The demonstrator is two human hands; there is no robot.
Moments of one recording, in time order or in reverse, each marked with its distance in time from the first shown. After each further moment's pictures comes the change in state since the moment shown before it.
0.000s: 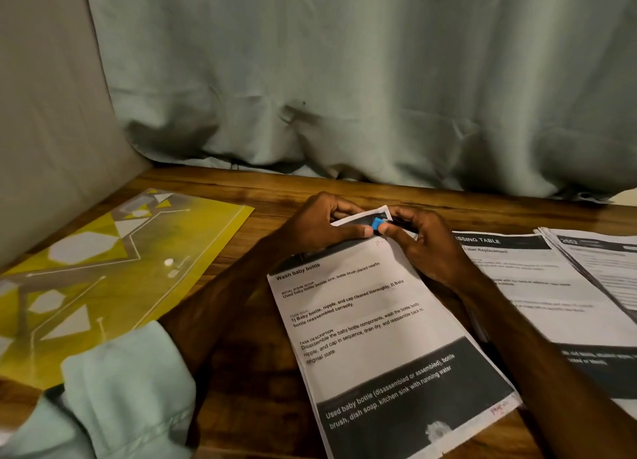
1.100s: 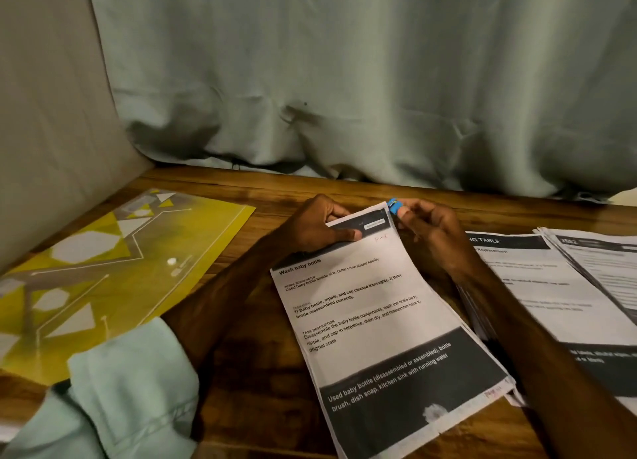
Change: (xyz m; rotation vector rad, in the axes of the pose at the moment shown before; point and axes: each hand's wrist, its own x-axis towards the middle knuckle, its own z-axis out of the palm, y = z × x) left_hand 0.001 -0.010 -0.005 0.042 -0.007 -0.142; right_hand -0.002 -0.003 -0.008 0.347 0.116 0.242
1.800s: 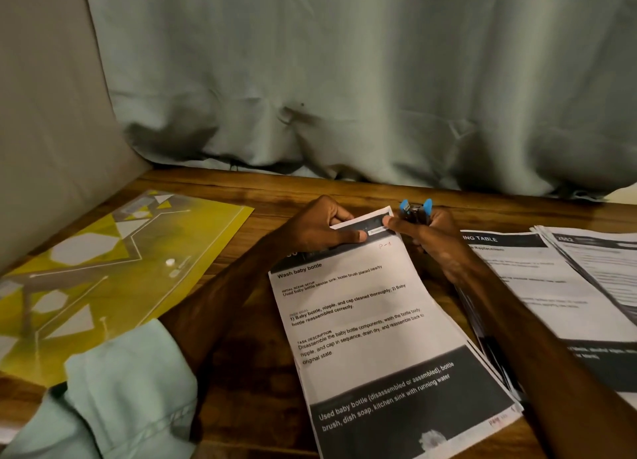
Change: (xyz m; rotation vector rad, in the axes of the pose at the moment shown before) left_hand -0.004 0.010 0.002 -0.035 -0.085 0.006; right_hand -0.004 -0.021 0.007 -0.026 0.091 0.265
